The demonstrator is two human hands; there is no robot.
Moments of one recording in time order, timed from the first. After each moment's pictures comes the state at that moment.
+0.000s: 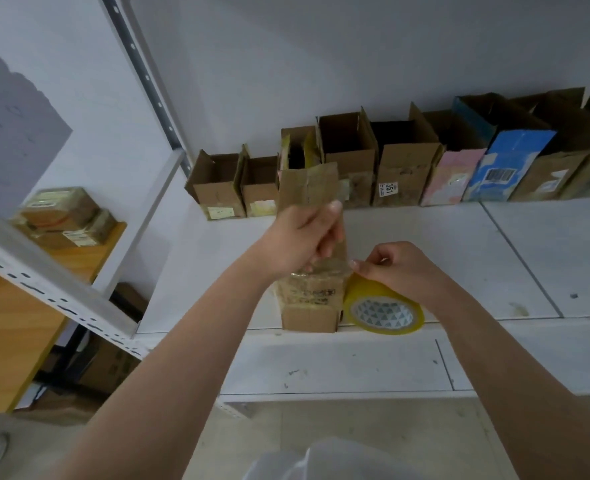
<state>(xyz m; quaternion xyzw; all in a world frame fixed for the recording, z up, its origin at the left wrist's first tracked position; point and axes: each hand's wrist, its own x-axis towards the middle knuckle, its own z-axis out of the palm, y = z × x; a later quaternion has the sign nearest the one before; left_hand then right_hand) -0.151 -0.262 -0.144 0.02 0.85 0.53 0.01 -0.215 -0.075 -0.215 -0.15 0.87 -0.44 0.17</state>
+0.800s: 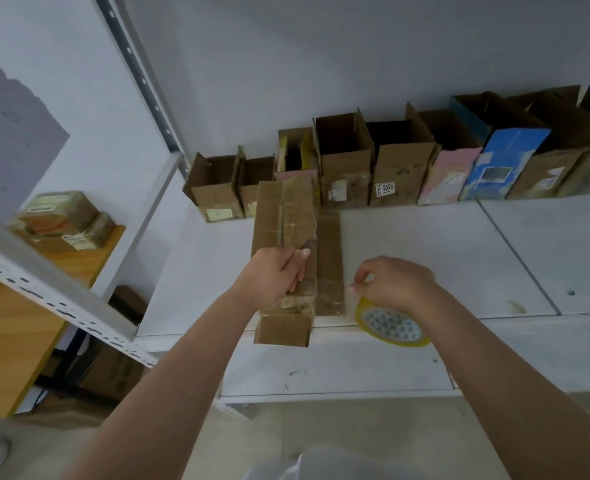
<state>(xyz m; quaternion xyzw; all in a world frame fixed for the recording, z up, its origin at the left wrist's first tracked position) -0.150 -0.299 -0.219 -0.02 0.93 0.37 -0.01 -0.221 -0.088 -0.225 -0.18 0.96 -0.13 0.19</state>
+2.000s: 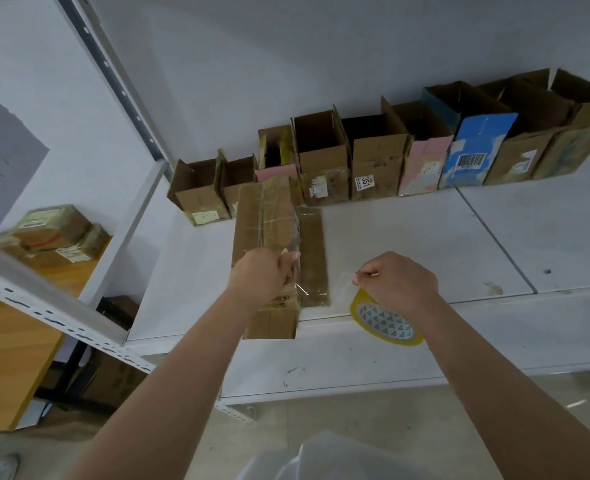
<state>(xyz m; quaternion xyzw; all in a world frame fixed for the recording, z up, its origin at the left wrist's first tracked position) -0.150 -0.264 -0.204 -0.14 0.97 0.19 0.04 -0.200 -0.053 -0.236 -0.11 0.96 -0.23 0.09</state>
